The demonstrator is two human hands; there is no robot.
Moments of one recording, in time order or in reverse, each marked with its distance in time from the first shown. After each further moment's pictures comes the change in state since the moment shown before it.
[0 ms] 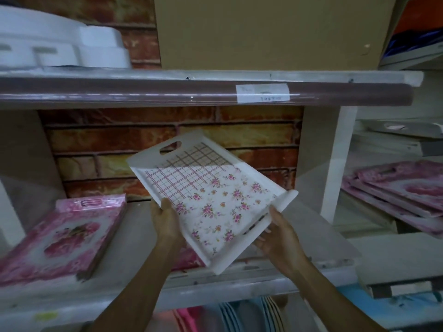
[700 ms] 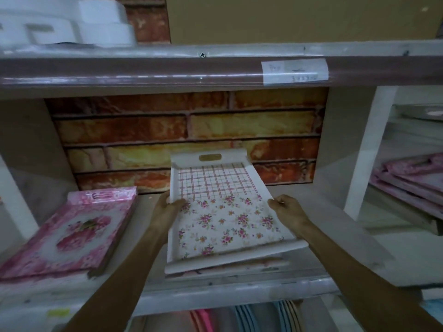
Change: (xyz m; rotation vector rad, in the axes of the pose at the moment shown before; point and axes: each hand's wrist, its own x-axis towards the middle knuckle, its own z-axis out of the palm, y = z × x) left_hand 0.064 0.002 -0.037 0.422 -0.275 -0.077; right_hand 0.103 -0.002 -0.009 -1.055 0.178 -0.131
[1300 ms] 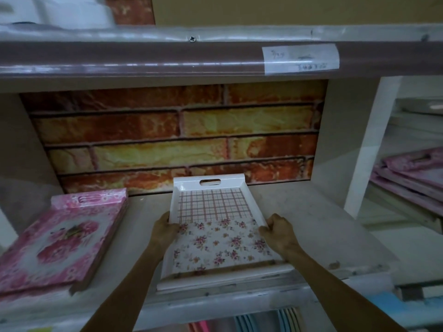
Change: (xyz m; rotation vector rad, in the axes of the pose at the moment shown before) left_hand 0.031 -0.059 0.007 0.298 -0.063 -0.056; right_hand 0.013 0.062 0.046 -0.338 0.015 0.058
